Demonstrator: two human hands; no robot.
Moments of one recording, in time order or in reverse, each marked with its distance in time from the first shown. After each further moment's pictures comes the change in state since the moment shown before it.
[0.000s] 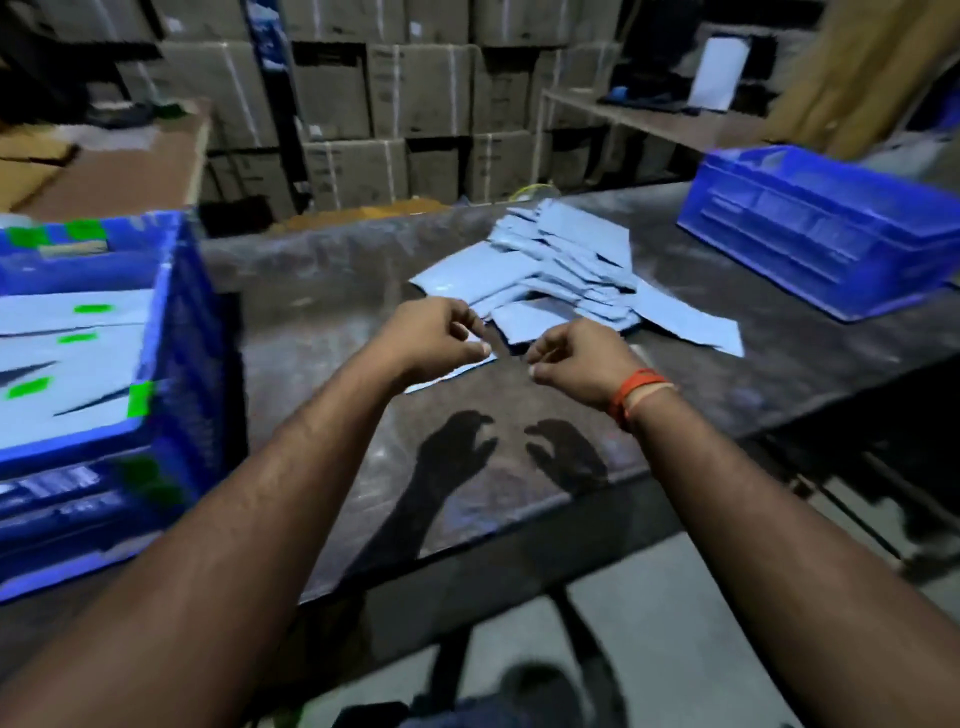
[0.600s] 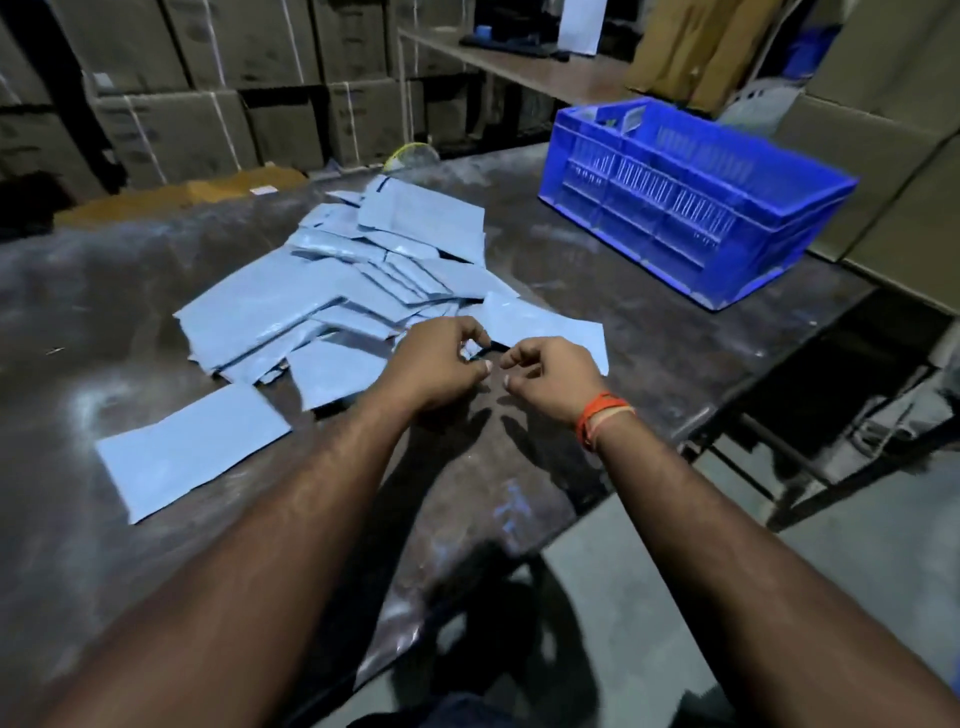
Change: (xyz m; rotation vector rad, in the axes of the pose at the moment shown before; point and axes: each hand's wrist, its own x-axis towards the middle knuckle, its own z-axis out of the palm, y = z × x) left_hand 0.231 0.109 0.215 0.052 -0.114 0.191; right_hand 0.116 0.247 -0.077 0.037 0.130 0.202
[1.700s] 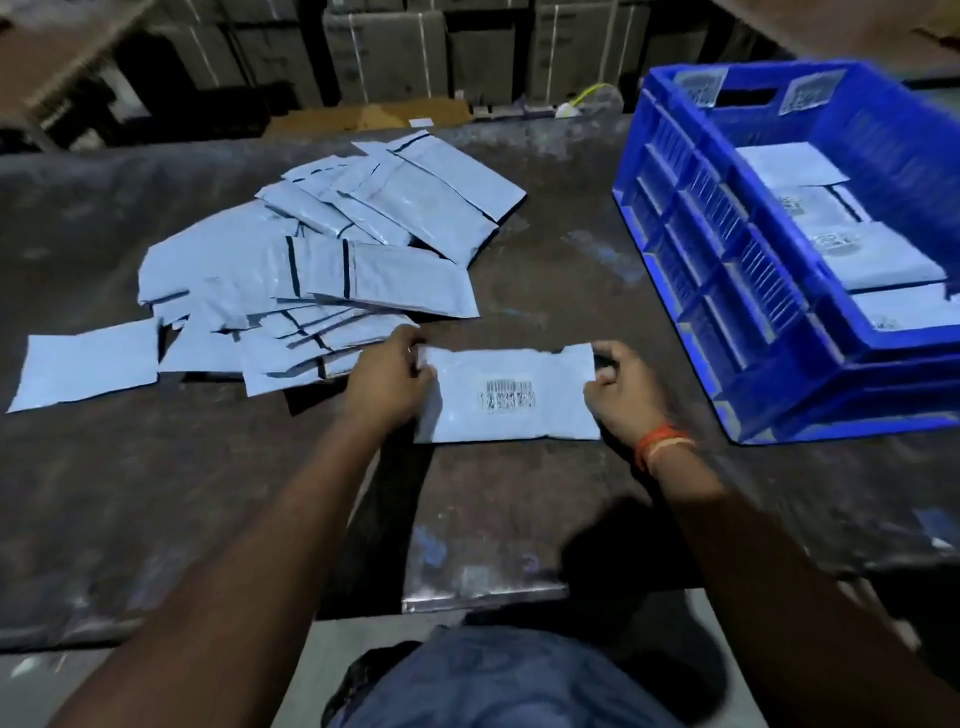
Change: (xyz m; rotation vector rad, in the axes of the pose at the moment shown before) left_hand 0.155 0.050 0.165 0.154 0.374 -0.632; right_hand 0.238 0.290 -0.082 0.354 -0.220 -0.090
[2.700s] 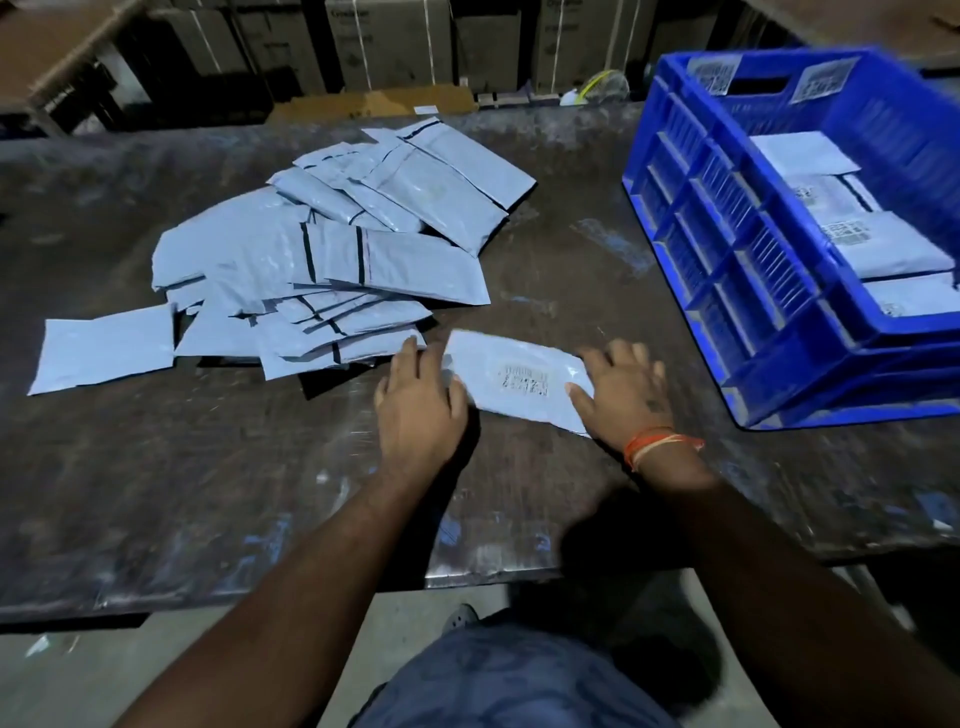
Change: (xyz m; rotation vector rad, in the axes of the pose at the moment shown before) left_hand -0.051 0.005 0.044 0.183 0.214 -0.014; right_hand -0.017 -0.001 0.014 -0.889 0.037 -0.279
